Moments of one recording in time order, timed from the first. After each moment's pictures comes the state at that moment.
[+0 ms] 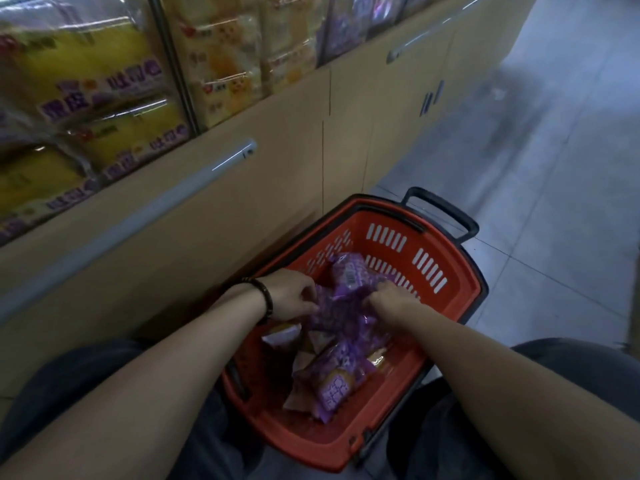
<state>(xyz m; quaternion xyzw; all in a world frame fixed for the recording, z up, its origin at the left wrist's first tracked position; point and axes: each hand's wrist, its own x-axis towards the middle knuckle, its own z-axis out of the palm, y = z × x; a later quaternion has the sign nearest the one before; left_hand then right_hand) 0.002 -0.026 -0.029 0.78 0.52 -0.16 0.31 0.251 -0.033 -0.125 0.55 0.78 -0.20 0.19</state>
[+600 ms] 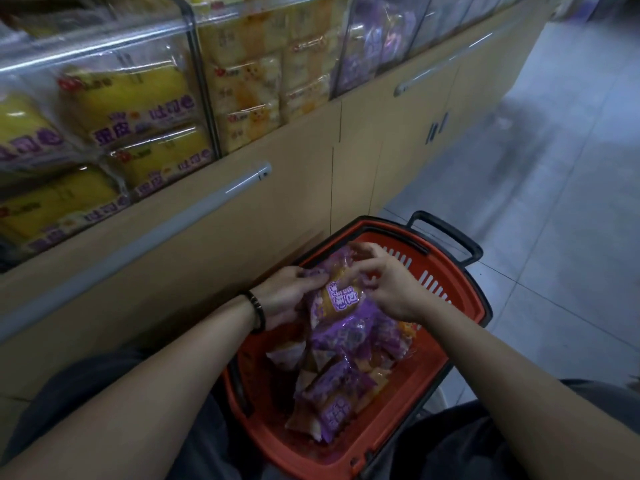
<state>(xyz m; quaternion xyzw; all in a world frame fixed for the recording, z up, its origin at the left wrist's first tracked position) 0.005 -0.030 -0.023 0.35 0.57 0.24 0.70 0.232 -0.028 -0.025 0.45 0.74 -0.43 -0.26</state>
